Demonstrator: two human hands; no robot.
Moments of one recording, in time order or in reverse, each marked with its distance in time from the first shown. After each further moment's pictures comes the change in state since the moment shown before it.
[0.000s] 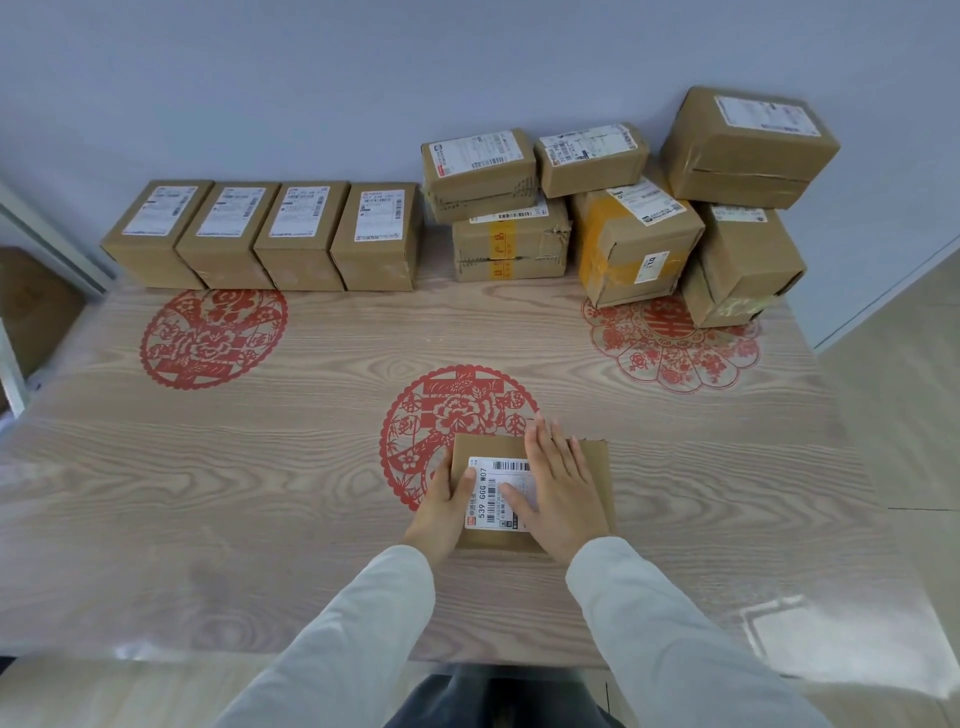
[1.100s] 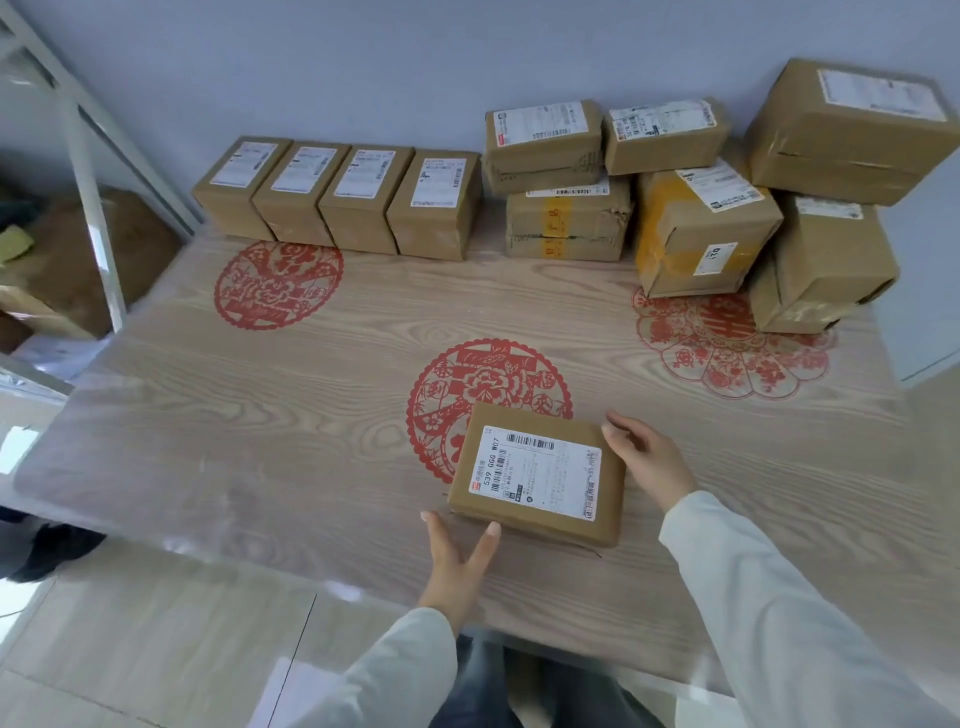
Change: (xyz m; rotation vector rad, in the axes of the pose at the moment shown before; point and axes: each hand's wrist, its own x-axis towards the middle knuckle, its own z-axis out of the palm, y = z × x) left_hand -0.072 -0.046 0.059 -0.316 0.257 -0.183; right_hand 0.018 0.086 -0.027 0.877 -0.159 0.366
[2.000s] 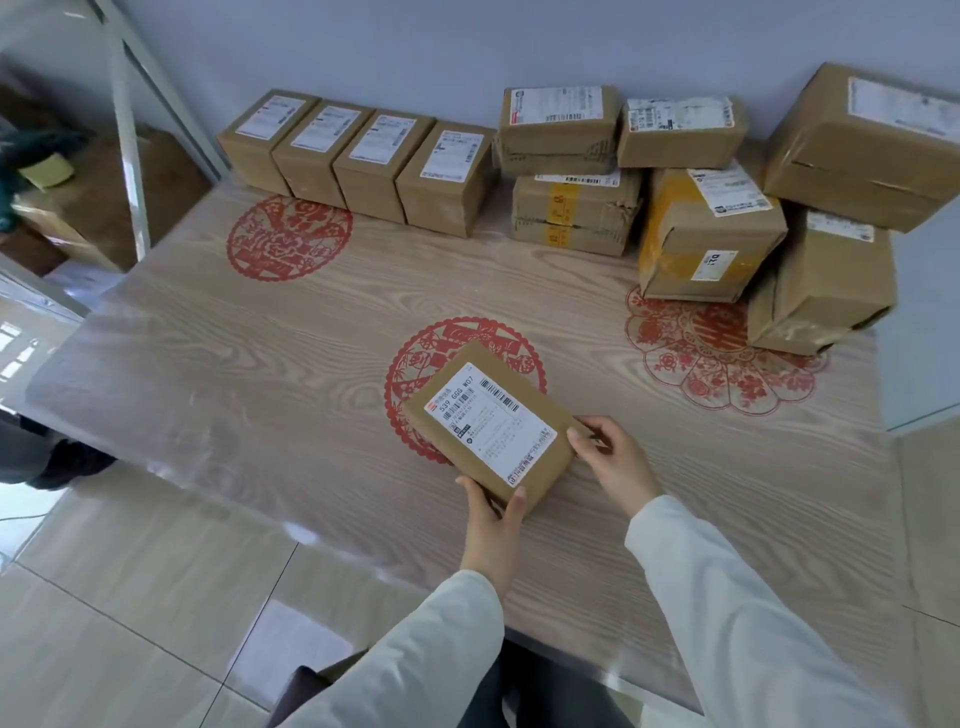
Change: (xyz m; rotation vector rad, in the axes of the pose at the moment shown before) left_hand -0.019 0.029 0.106 -0.204 0.106 0.052; right_hand -0.001 0.010 -0.022 0.051 -0.147 -0.088
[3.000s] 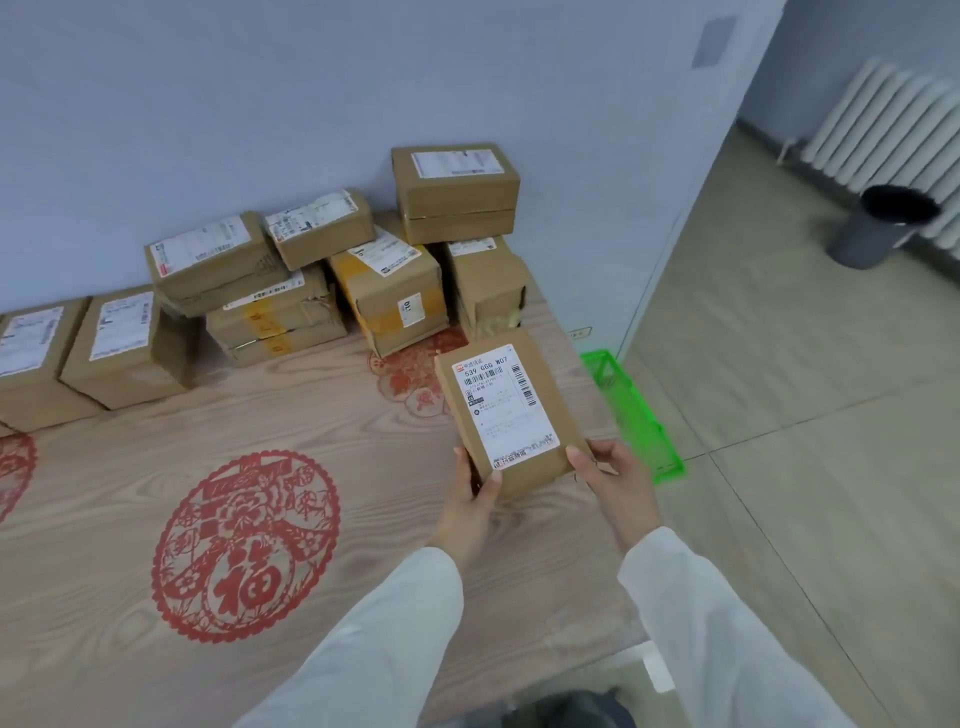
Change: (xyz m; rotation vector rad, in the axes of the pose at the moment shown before) left_hand -0.011 0.036 0.148 0.407 -0.714 0.236; right_hand -0.122 0.038 -0.145 0.405 0.860 0.076
